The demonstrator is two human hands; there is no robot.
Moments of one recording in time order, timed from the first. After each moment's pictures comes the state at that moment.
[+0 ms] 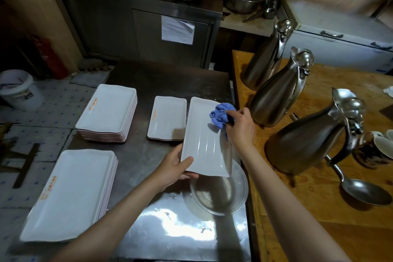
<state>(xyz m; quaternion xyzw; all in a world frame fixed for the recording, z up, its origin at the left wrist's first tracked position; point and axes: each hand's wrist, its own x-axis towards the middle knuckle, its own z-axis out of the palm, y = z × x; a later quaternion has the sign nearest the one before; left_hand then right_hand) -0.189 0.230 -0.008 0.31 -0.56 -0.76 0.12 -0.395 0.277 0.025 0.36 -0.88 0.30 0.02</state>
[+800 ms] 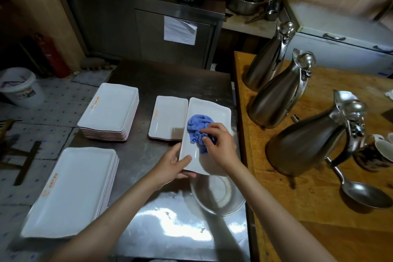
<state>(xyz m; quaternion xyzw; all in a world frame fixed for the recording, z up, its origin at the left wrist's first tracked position) -0.186 0.226 -0.007 0.31 -0.53 -0.78 0.13 -0.339 0.289 0.017 0.45 -0.79 0.40 -0.14</state>
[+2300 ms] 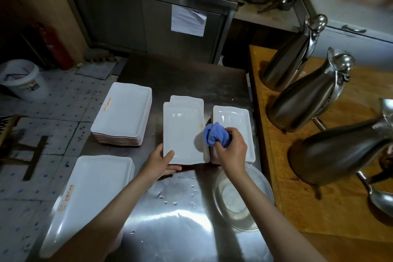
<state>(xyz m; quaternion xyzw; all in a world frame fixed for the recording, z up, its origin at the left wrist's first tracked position) -0.152 0.138 -0.070 0.44 -0.49 -0.74 0.15 -0.322 0.241 -0.022 0.32 -0.84 0.44 -0.08</state>
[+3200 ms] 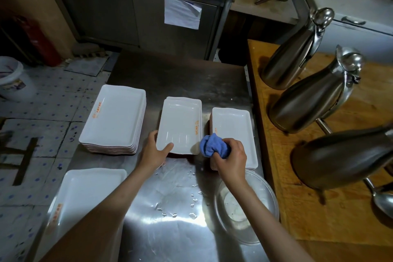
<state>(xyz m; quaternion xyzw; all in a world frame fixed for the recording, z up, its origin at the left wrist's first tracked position) -0.181 0.079 -0.102 0.52 -0.66 -0.50 0.17 -0.329 0.237 -0.046 0.31 -0.85 0.41 -0.09</state>
